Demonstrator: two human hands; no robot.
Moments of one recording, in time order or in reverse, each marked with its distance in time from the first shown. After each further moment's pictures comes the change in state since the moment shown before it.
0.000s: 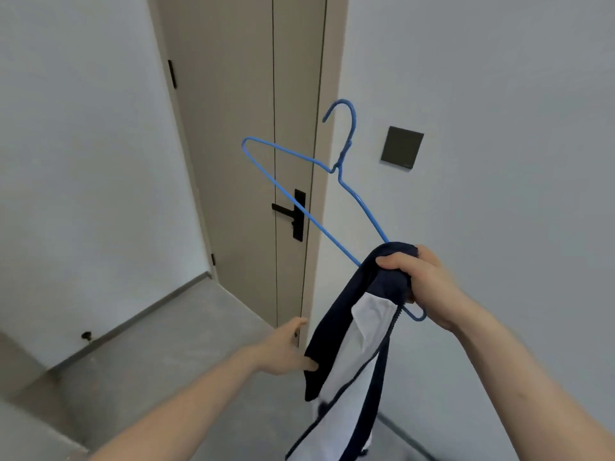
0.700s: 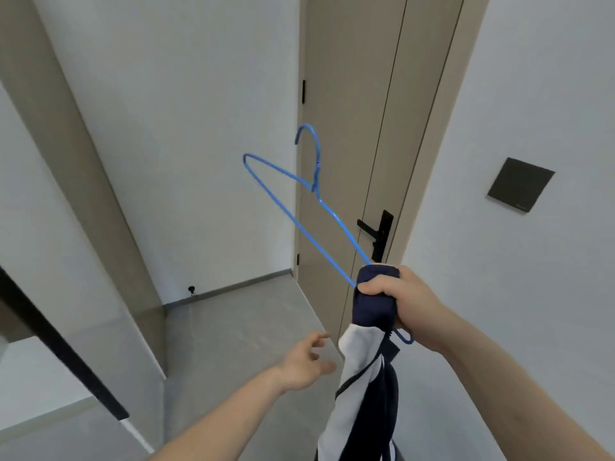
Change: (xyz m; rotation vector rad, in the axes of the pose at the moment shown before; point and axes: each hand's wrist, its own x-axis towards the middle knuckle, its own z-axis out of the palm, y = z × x) left_hand -0.011 -0.001 0.038 -0.373 0.480 -0.214; right_hand 0.053 0.000 0.045 0.069 -0.691 -0.029
